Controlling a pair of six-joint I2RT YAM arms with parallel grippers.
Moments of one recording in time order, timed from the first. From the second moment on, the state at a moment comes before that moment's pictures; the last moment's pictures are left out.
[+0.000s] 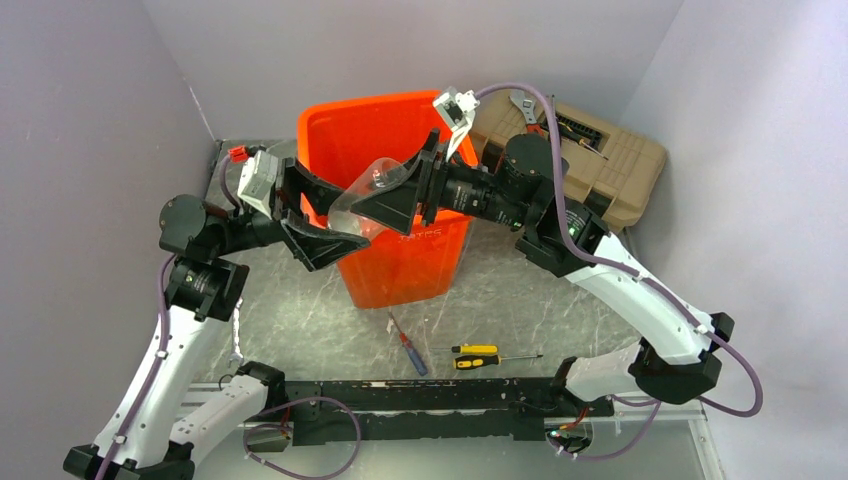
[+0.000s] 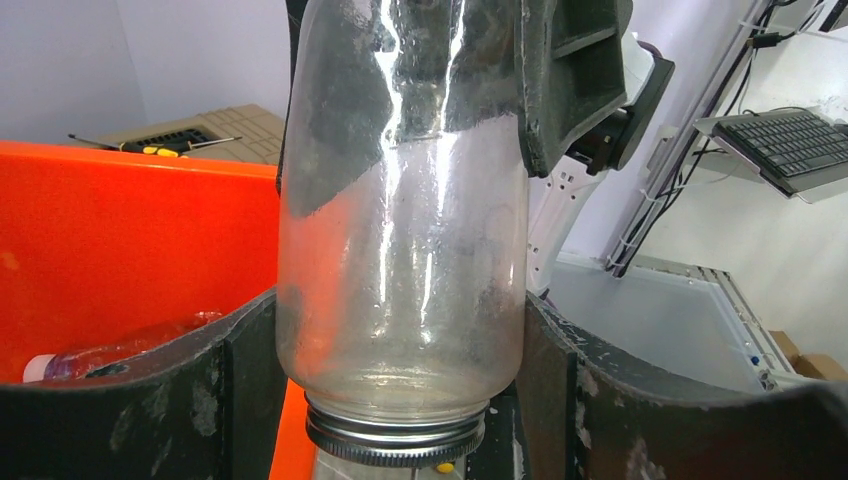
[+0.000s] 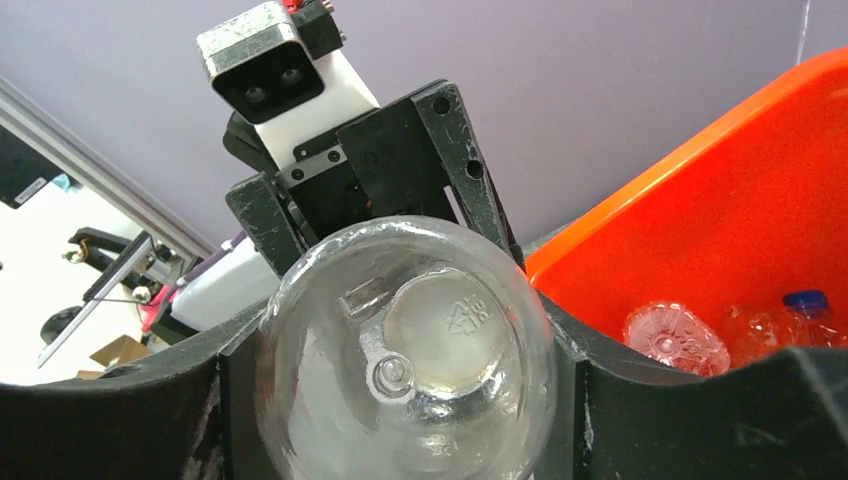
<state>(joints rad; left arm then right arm) -0.33 0.85 1.10 0.19 1.06 -0.52 0.98 1.33 1.72 -0.26 -0.33 0.54</state>
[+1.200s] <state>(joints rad) -0.34 0.51 1.11 -0.42 -0.18 -0.39 0.83 1.60 1.86 -0.41 0.18 0.14</state>
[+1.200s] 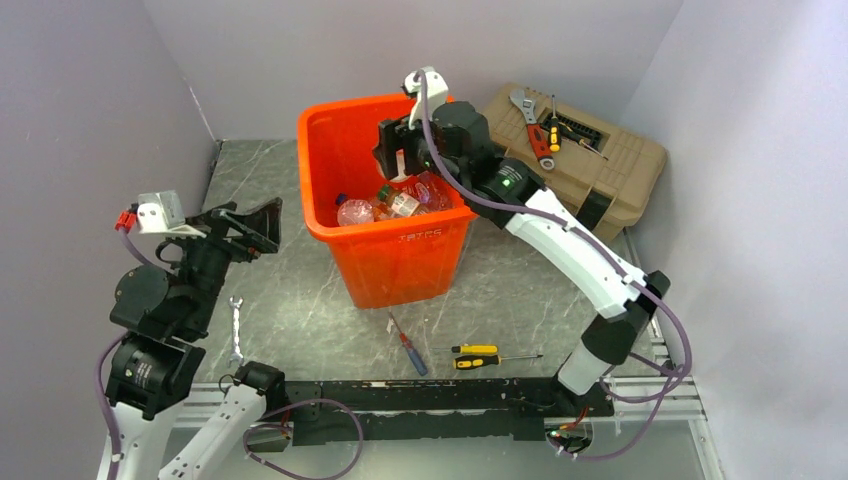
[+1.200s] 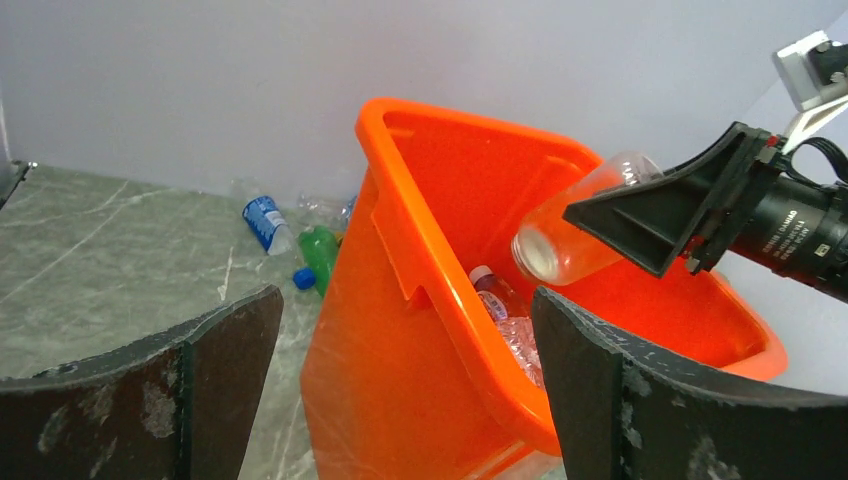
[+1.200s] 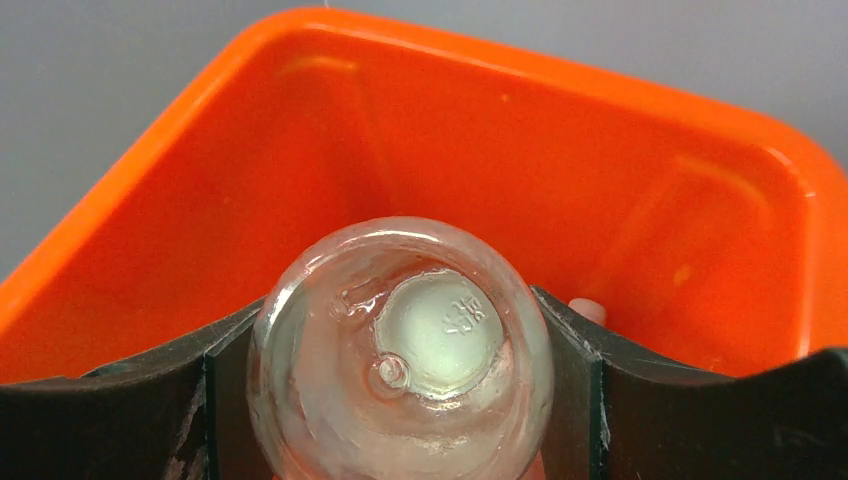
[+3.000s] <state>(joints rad) -0.35 1.31 1.79 -1.08 -0.18 -0.31 0.68 0.78 1.11 -0.38 0.41 0.47</state>
